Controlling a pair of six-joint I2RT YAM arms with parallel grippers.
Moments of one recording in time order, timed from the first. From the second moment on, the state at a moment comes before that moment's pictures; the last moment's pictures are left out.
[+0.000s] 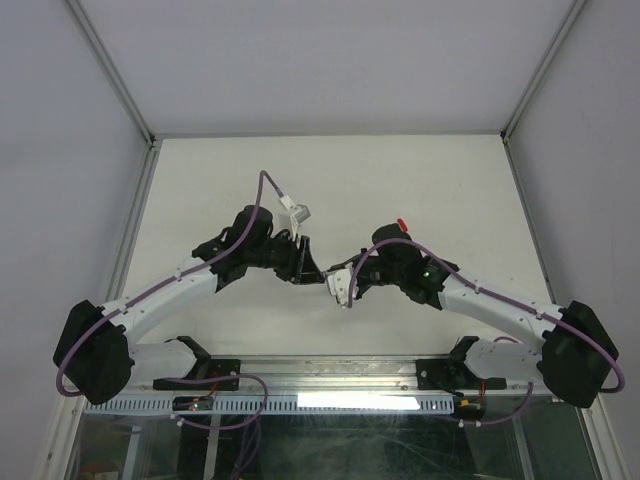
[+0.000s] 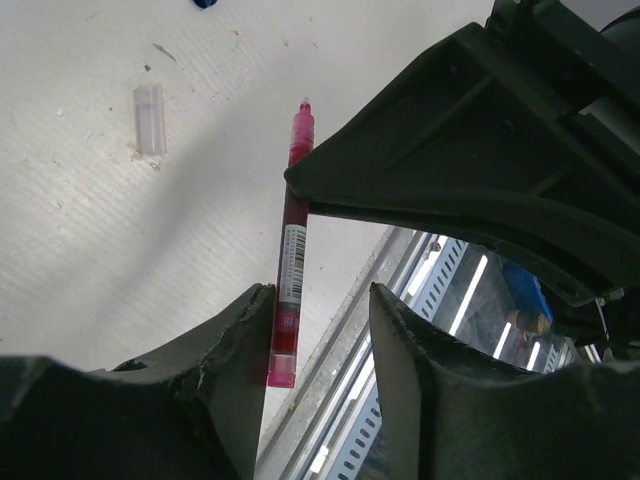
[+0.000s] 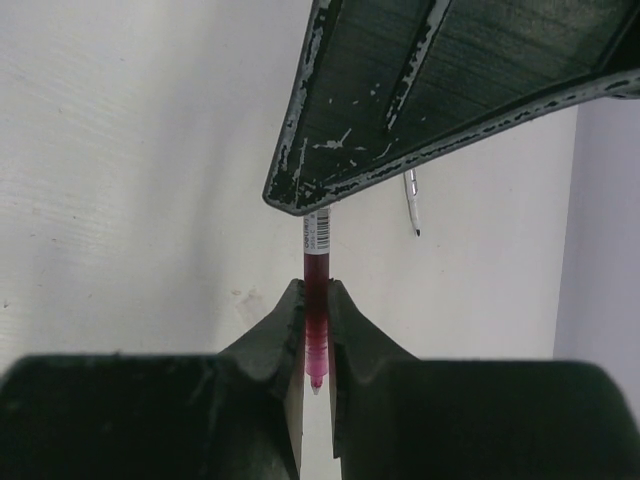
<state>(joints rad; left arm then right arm) -0.66 1.21 0.78 -0.20 0.59 -0.44 0.84 1.16 0.68 -0.11 -0.49 -1.09</state>
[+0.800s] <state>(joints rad) -0.68 1.27 0.81 -0.19 0.58 -0.44 0.84 1.15 0.68 -0.13 -0.51 -1.09</state>
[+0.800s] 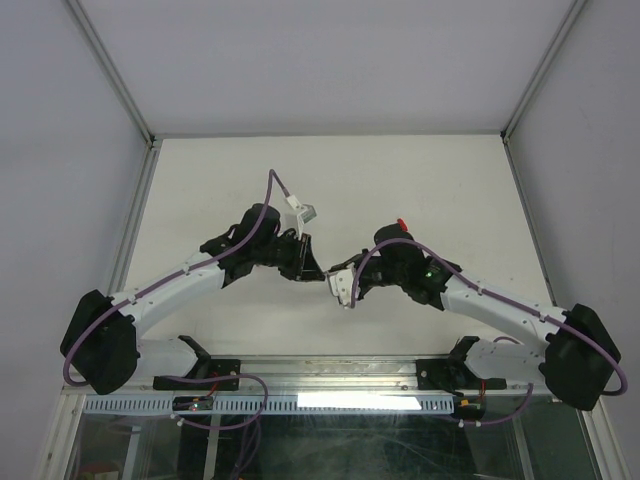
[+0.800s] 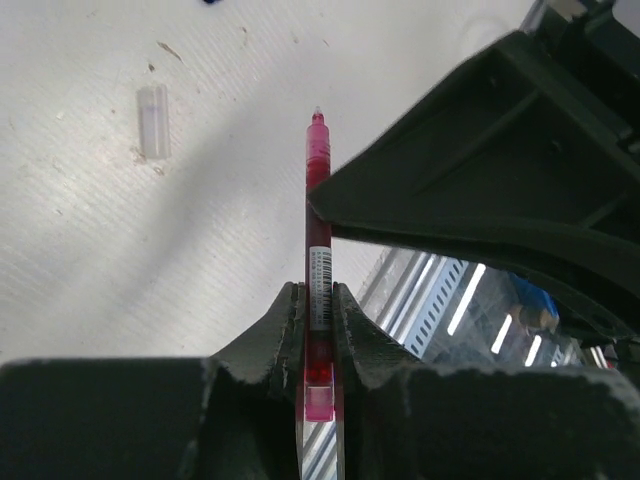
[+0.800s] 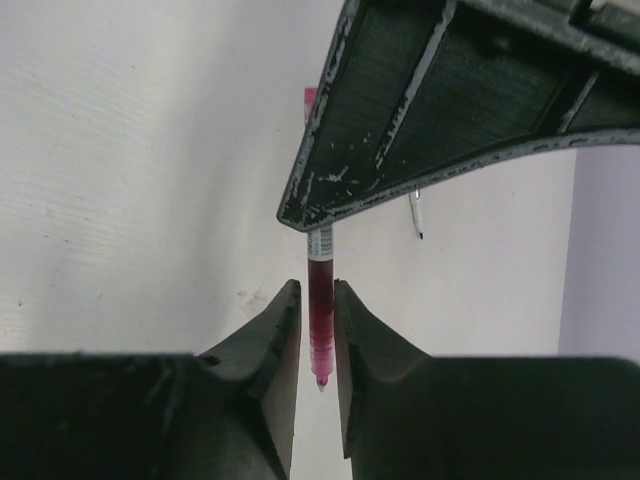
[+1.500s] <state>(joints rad) -0.68 1.17 0.82 -0.19 0.29 -0.42 0.85 1.00 0.62 0.22 -0.04 0.01</state>
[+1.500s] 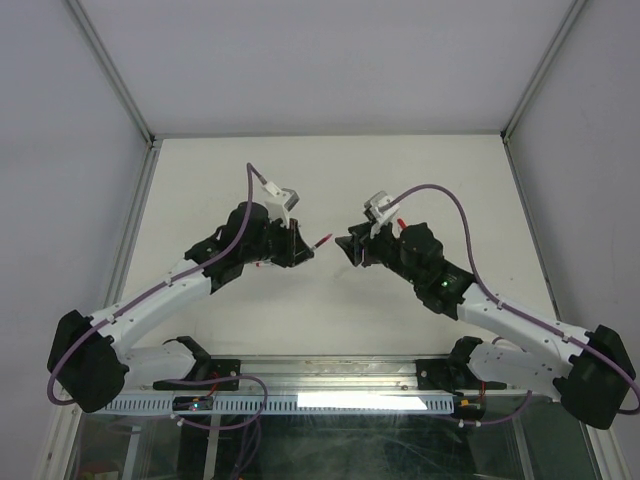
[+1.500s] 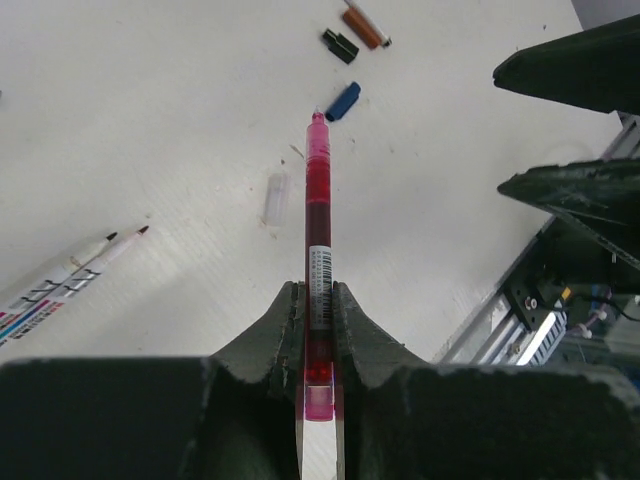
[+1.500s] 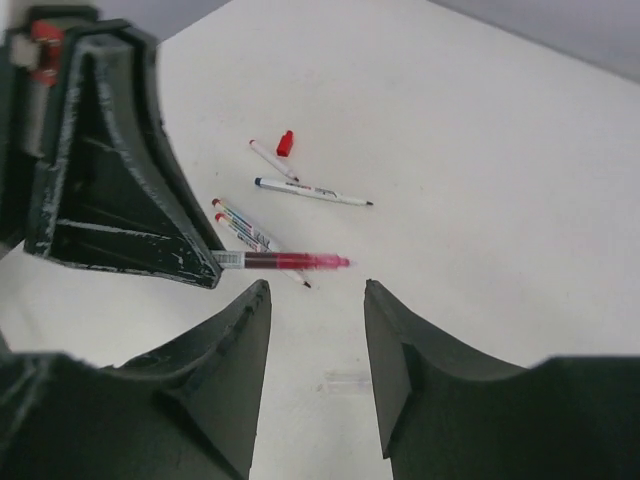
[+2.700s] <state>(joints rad) -0.68 1.02 0.76 0.07 0.28 -0.44 0.86 1.21 0.74 0.33 0.15 1.26</state>
